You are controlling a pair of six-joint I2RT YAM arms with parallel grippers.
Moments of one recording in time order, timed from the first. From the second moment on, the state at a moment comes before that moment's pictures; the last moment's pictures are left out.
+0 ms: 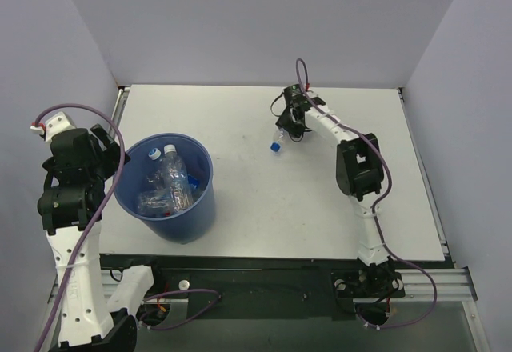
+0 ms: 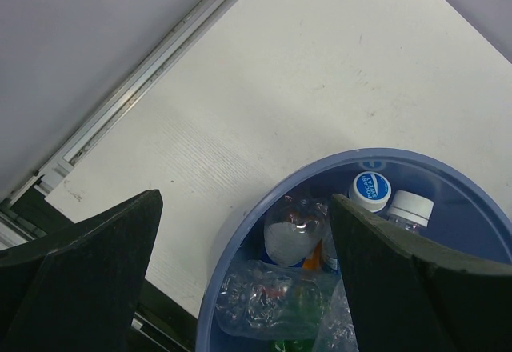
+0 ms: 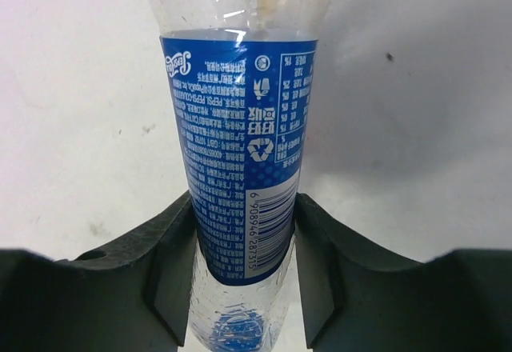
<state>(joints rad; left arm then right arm) 0.14 0.88 1.37 -1.05 -0.33 -0.47 0.40 2.37 2.00 -0.64 0.21 0.87</state>
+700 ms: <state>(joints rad) 0.14 0.88 1.38 -1.05 -0.33 -0.47 0.74 1.57 1.72 -0.02 -0.01 0.65</state>
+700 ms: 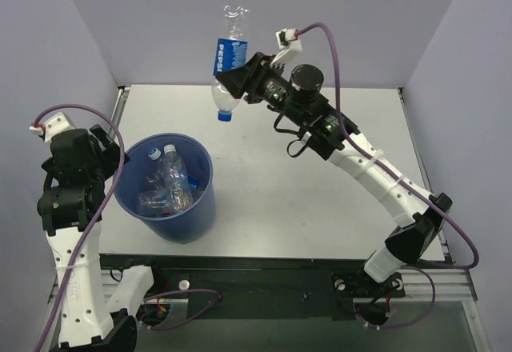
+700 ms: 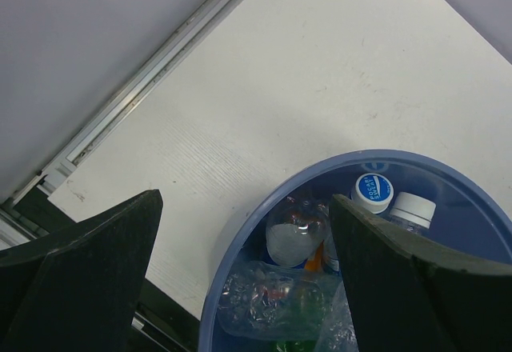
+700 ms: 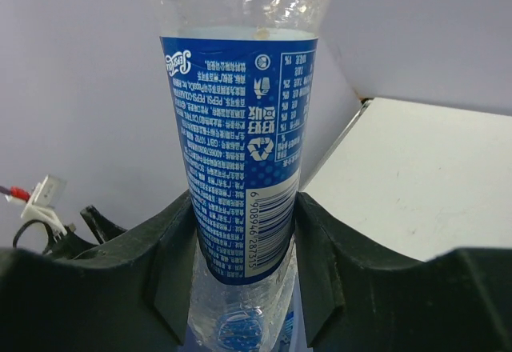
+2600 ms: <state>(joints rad) 0.14 0.81 1.30 -0.86 0.19 -0.70 0.91 1.37 1.30 -0.33 0.40 0.34</state>
